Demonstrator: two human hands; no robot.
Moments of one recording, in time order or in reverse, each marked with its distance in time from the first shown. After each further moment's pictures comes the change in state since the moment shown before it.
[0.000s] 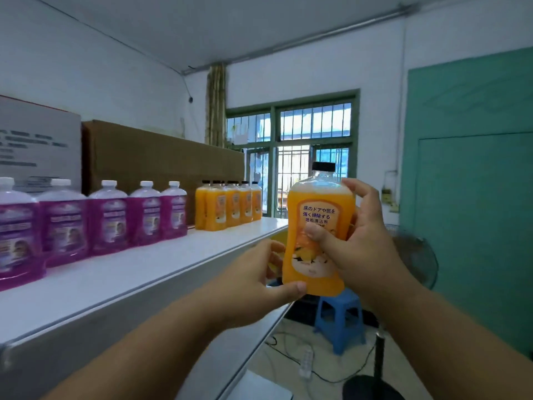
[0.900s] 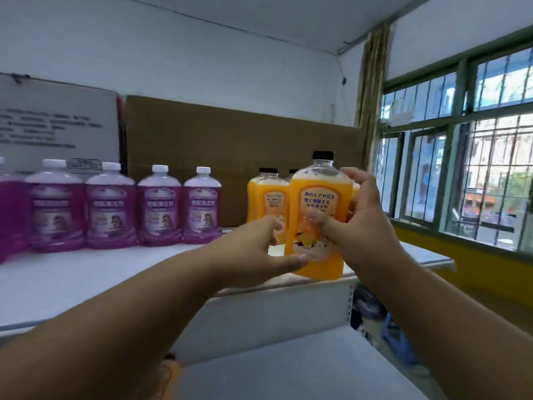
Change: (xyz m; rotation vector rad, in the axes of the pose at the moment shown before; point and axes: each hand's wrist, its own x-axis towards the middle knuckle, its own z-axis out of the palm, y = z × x) left_hand 0.266 -0.147 -0.027 0.472 0.347 -0.658; right_hand 0.292 0.302 0.128 0.445 -0.476 -0.083
